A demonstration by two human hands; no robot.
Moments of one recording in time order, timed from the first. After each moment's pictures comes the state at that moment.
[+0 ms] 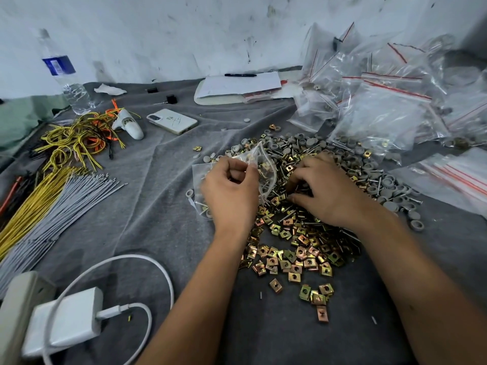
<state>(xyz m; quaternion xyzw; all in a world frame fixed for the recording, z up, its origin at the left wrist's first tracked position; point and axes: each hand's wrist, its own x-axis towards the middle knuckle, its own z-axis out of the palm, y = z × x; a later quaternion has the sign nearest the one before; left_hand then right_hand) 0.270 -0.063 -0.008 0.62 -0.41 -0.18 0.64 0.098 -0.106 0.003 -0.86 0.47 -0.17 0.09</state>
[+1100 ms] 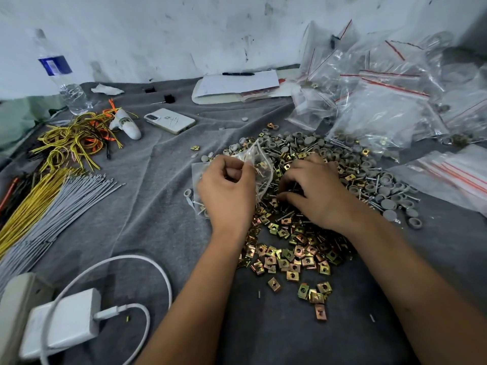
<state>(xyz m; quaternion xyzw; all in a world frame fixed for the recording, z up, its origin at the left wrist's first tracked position) 0.268 -0.060 -0.005 0.62 -0.41 -0.17 0.65 0.112 -0.098 0.003 -0.85 0.49 -0.17 0.09</state>
